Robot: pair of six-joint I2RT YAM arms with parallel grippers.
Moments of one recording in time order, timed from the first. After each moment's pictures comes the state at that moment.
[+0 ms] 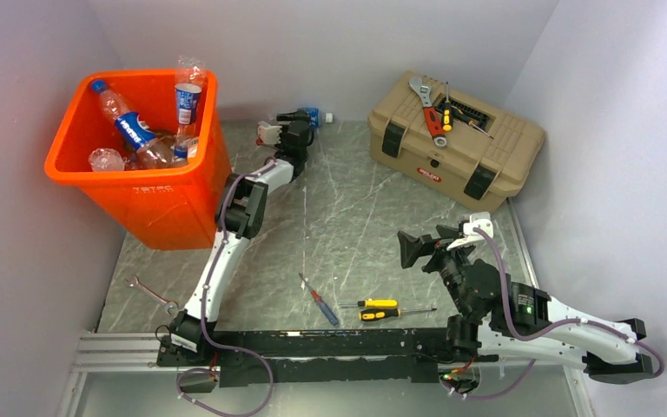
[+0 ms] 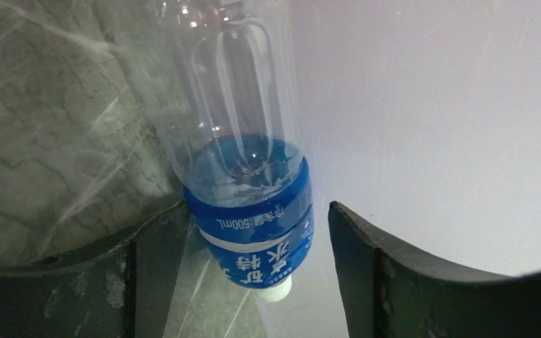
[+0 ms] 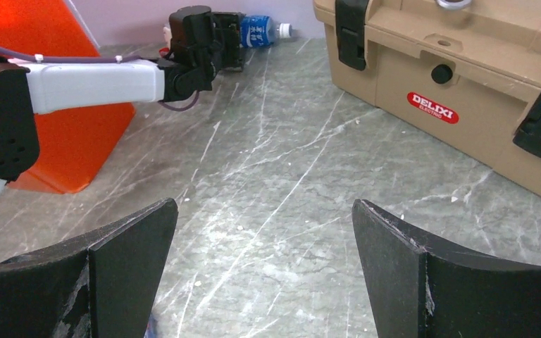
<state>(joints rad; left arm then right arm) -0.38 2.78 2.20 0.35 -0.61 -1.53 1.32 0.38 0.66 -0.40 1.04 0.31</state>
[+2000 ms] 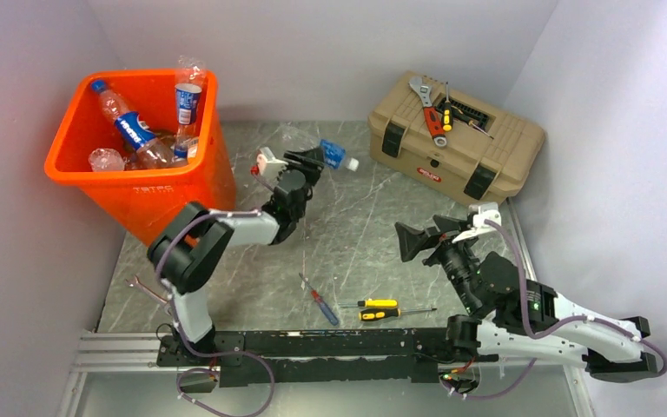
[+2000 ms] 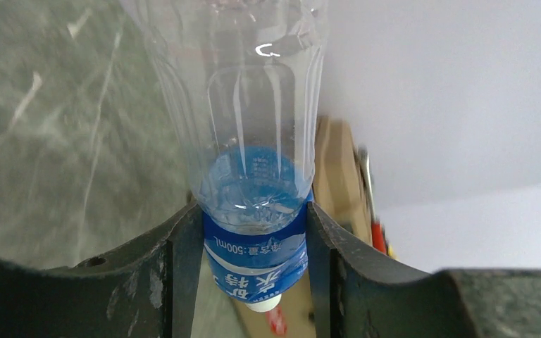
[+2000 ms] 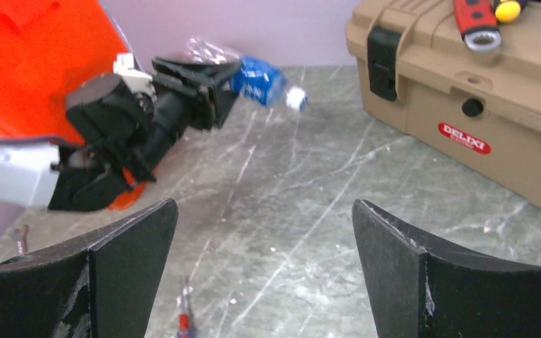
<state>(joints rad) -0.63 1.89 0.98 0.93 -0.59 -1.27 1.32 0.42 0.73 -0.32 0.98 0.28</state>
